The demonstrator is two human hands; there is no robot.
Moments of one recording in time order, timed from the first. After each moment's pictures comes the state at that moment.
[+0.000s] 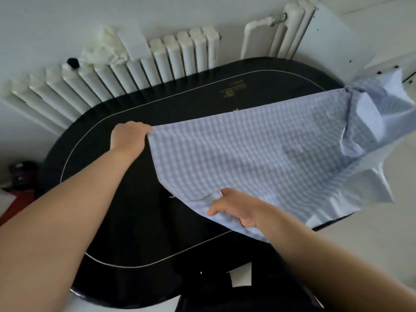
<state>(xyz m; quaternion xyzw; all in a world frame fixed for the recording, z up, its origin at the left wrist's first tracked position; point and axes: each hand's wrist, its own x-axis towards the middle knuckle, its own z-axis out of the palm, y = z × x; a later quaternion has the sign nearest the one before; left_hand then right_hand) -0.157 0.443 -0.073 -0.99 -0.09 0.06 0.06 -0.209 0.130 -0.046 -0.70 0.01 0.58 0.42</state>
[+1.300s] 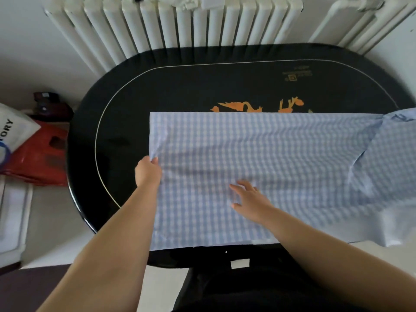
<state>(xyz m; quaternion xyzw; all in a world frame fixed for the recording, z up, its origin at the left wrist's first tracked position) -0.326 0.475 -0.201 -0.74 -0.57 0.04 -0.36 -0.245 0.192 -0.168 -0.86 -0.28 0.42 0.05</state>
